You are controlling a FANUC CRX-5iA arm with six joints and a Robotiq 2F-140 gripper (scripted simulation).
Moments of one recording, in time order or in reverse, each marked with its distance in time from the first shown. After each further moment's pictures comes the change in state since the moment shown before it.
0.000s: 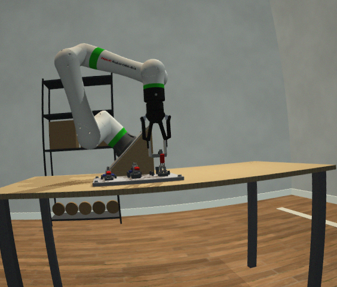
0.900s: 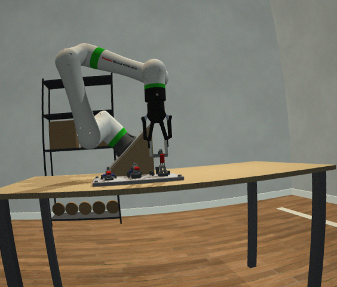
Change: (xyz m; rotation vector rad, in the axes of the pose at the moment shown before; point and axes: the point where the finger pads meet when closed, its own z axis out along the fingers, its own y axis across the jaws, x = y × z) arm 0.000 -0.004 0.000 0.000 0.000 0.000
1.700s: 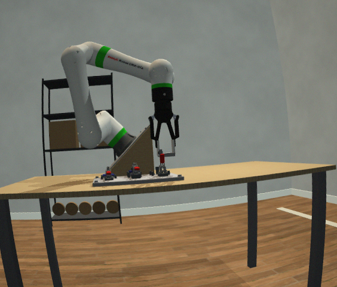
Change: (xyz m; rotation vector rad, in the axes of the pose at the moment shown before) arm 0.000 -0.032 0.000 0.000 0.000 0.000
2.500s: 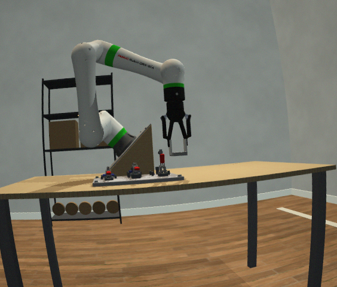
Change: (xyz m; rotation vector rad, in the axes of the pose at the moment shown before) arm 0.000 -0.054 0.000 0.000 0.000 0.000
